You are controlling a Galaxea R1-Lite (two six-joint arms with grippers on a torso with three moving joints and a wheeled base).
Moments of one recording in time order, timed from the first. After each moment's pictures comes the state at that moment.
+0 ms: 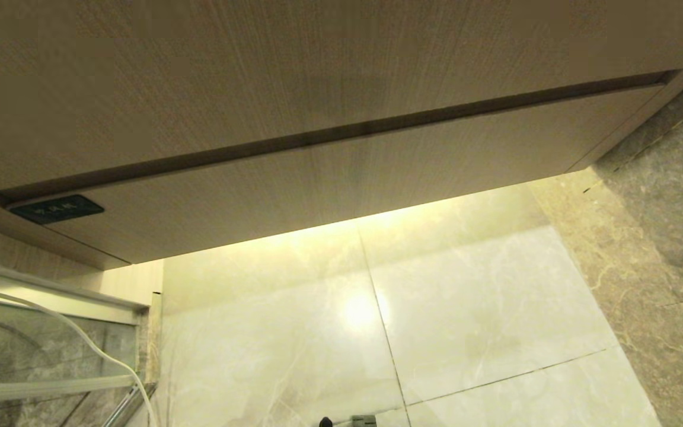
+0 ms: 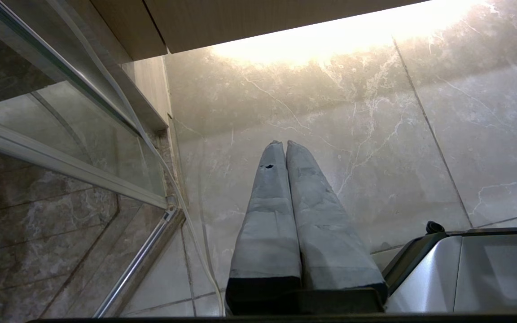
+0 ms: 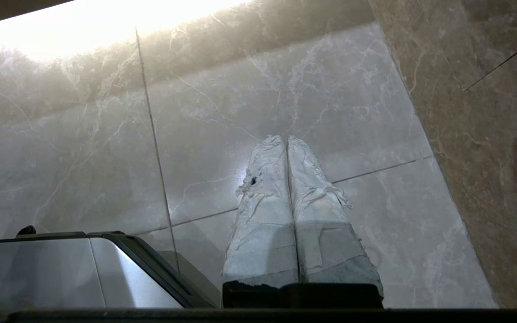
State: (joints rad) left arm 0.00 0.00 0.00 0.00 0.00 0.00; right arm 0.00 0.00 0.00 -0.01 -0.01 0.05
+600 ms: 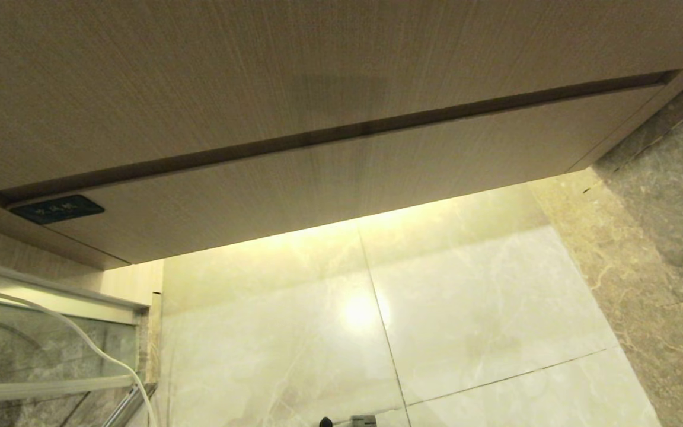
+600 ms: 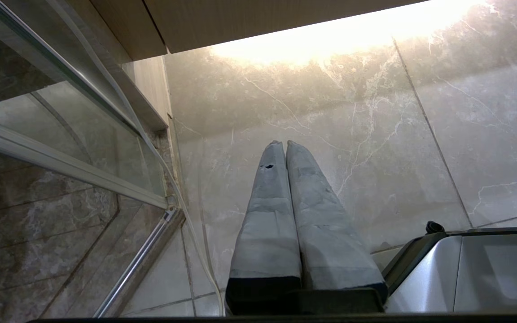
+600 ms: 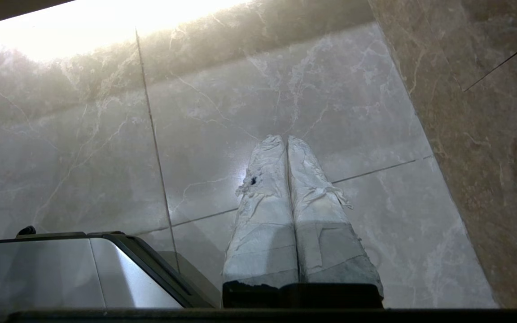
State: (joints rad) left arm 0.00 0.00 0.00 0.00 0.00 0.00; right arm 0.00 0.00 0.00 -0.01 -0.01 0.05
